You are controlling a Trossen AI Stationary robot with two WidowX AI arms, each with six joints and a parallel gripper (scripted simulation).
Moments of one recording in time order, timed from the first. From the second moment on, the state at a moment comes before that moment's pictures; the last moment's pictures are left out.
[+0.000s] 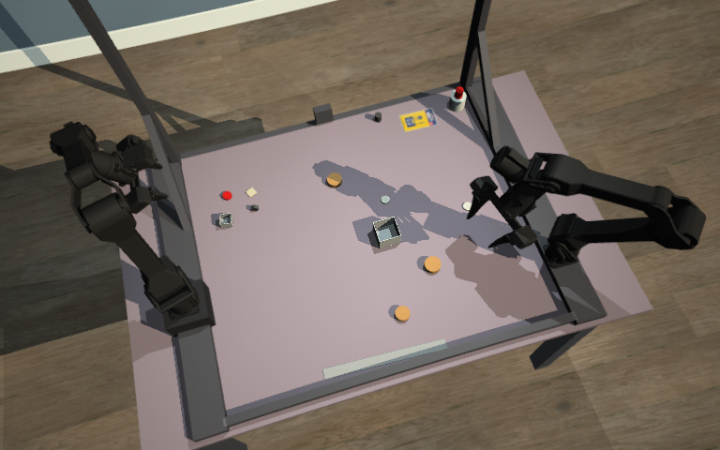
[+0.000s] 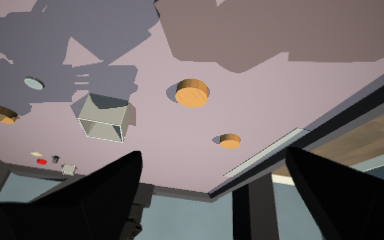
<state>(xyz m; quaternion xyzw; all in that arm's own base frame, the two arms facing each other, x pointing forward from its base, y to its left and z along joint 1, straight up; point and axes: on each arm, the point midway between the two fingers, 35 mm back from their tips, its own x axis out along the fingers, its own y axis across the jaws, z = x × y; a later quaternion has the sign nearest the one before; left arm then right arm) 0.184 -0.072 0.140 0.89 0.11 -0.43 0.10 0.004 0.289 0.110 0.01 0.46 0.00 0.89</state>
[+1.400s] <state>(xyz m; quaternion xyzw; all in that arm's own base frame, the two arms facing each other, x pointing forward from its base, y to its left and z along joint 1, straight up) 0.234 -0.101 0.128 0.79 0.25 -0.32 0.46 0.132 0.287 0.065 -0.03 0.60 0.04 0.80</state>
